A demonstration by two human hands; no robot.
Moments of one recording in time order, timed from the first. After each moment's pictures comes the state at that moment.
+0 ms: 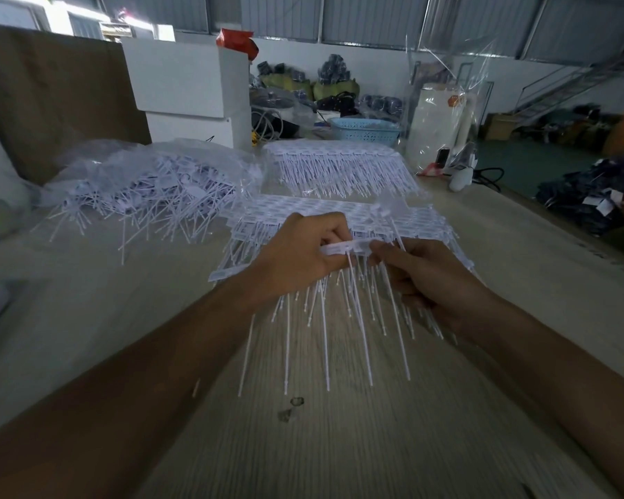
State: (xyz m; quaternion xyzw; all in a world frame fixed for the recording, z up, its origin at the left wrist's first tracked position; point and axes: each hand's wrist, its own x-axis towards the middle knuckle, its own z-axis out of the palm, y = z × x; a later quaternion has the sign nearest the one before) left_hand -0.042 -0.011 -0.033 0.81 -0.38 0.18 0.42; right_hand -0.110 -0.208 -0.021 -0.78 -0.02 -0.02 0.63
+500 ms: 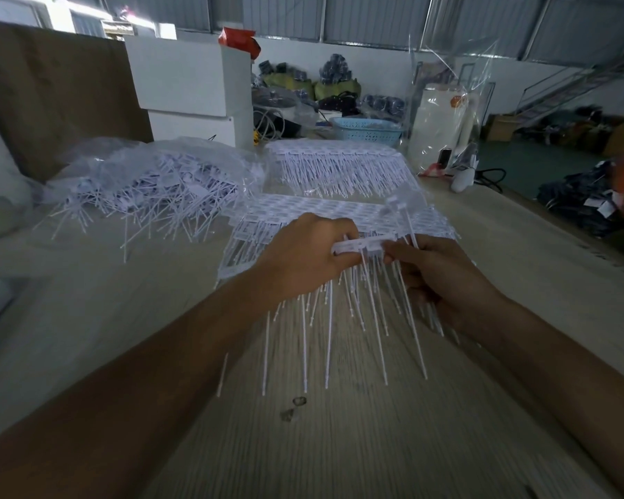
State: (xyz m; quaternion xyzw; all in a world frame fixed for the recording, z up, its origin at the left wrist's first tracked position) left_hand -0.049 -0.014 -0.023 0.86 -0.37 0.21 0.29; right_hand -0.102 -0.214 -0.023 -0.75 0.02 -0.06 0.66
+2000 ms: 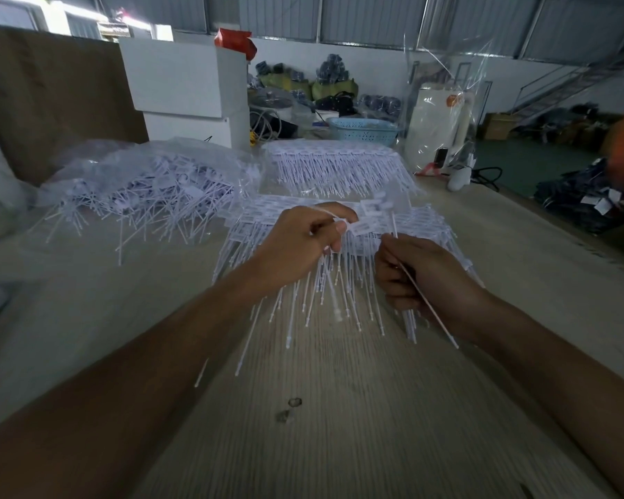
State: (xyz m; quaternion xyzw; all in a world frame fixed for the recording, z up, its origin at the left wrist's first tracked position) left_hand -0.043 -0.013 -0.023 0.80 -0.34 0.17 0.47; right_hand -0.112 -0.207 -0.019 -0.70 -0.07 0.07 0.71
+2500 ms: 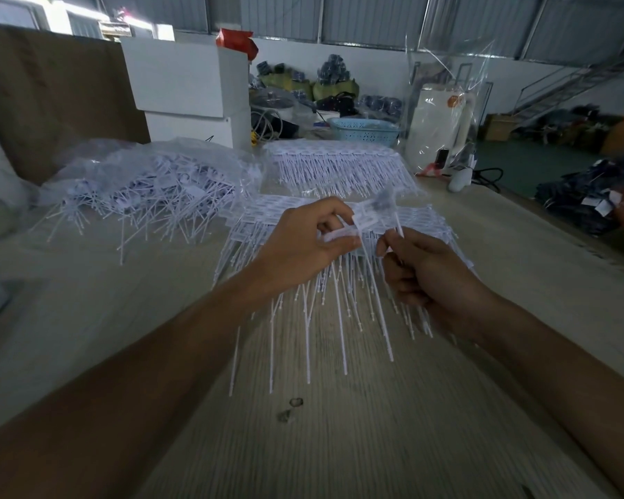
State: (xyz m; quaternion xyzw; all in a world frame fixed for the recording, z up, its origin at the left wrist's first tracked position) left_hand -0.047 -0.016 -0.023 0.79 -0.33 0.18 0.48; right_hand -0.108 -0.211 -0.021 -0.74 -0.07 0.00 0.67
